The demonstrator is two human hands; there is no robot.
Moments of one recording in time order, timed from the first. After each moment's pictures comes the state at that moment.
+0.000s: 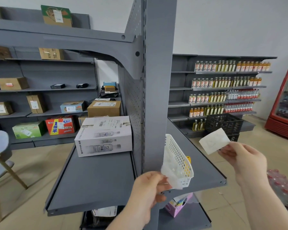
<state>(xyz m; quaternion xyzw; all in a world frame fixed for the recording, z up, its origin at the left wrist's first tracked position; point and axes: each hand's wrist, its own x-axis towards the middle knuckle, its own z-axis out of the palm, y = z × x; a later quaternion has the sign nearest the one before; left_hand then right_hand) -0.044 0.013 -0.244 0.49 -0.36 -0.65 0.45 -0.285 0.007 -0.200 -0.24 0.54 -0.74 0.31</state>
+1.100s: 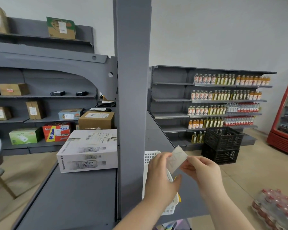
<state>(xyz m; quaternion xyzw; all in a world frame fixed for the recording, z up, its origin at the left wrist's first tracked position) -0.149 -0.063 -0.237 0.46 -0.72 -0.19 0.48 -0.275 -0.050 -0.197 -0.33 0.52 -0.68 0.39</state>
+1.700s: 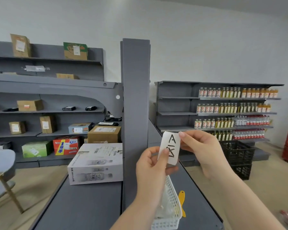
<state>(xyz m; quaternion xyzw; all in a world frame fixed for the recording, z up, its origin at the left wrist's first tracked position) -0.127 -0.010 -0.131 0.32 -0.43 -0.49 0.69 -0.259 -0.027 -0.086 -0.56 0.46 -0.62 0.29</state>
